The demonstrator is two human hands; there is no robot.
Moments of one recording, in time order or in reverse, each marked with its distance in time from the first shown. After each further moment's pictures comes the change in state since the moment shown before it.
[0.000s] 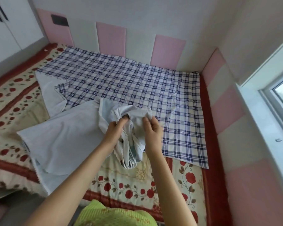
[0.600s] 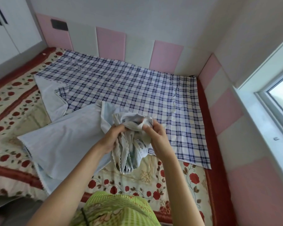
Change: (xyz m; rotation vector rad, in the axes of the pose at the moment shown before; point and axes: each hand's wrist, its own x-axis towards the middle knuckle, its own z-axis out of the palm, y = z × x) left_hand -0.009 0.003 -0.066 -0.178 -0.383 0.060; right_hand -0.025 -0.011 0.023 0.117 -0.370 0.080
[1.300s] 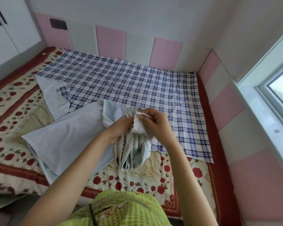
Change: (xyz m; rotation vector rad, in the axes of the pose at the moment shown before) left_hand -0.002 0.020 0.000 0.301 -0.119 -0.064; right_hand 0.004 -0.018 0.024 -0.643 0.038 -0.221
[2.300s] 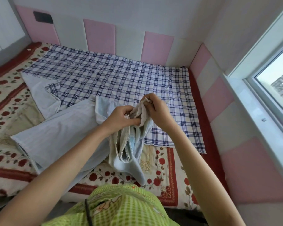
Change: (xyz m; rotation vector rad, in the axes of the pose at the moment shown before) left_hand 0.004 -0.002 0.001 0.350 0.056 0.275; right_hand 0.019 0.008 -0.022 -0.307 0.051 -0.090
